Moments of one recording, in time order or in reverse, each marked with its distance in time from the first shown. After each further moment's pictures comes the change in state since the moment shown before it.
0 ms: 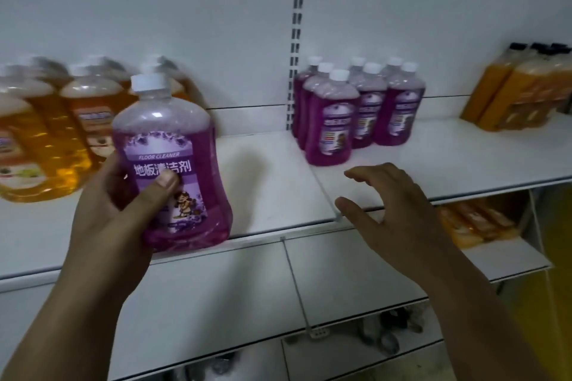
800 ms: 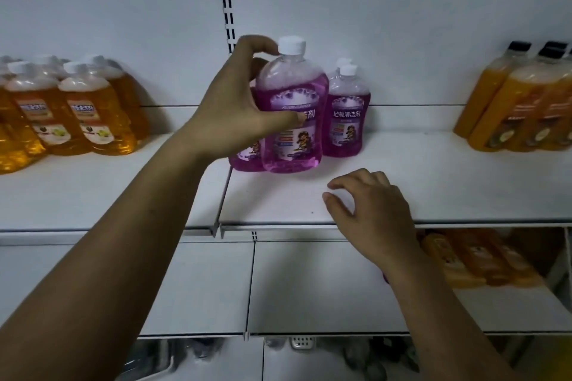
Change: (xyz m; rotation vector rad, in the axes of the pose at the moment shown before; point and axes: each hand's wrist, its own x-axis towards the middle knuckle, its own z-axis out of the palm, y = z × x) left_hand 0.070 -0.004 0.291 0.616 -0.335 0.266; right_hand 0.050 0.188 -0.043 -0.081 -0.069 -0.064
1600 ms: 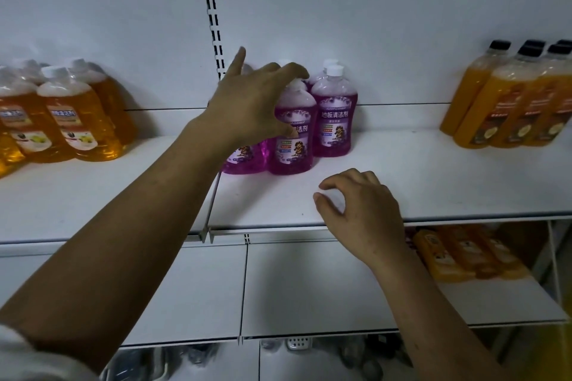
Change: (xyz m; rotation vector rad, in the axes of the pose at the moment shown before) left_hand 0.056 -0.035 0.021 0.949 -0.146 0.211; right_hand 0.000 0.001 0.004 0.014 0.056 0.013
